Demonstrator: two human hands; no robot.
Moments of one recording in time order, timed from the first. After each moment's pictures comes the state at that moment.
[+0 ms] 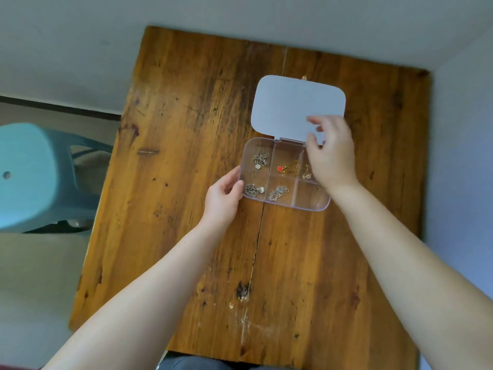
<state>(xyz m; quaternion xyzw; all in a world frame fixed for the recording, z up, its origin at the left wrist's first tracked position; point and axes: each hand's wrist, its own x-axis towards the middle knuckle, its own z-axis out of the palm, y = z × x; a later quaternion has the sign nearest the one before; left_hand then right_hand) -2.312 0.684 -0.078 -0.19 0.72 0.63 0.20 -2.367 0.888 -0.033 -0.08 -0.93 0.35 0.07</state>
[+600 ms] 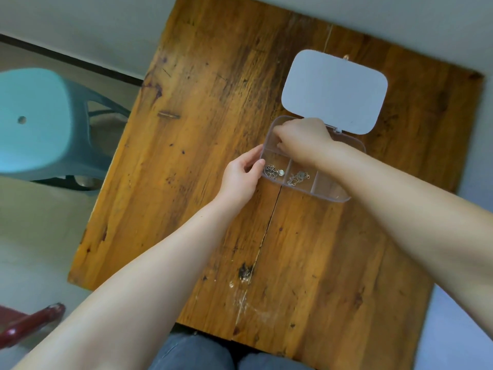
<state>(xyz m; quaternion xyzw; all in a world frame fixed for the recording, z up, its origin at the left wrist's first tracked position) -2.310 0.686 -0.083 -0.19 0.73 0.63 0.18 -2.402 0.821 -0.048 0.27 -0.94 -0.06 -0.19</state>
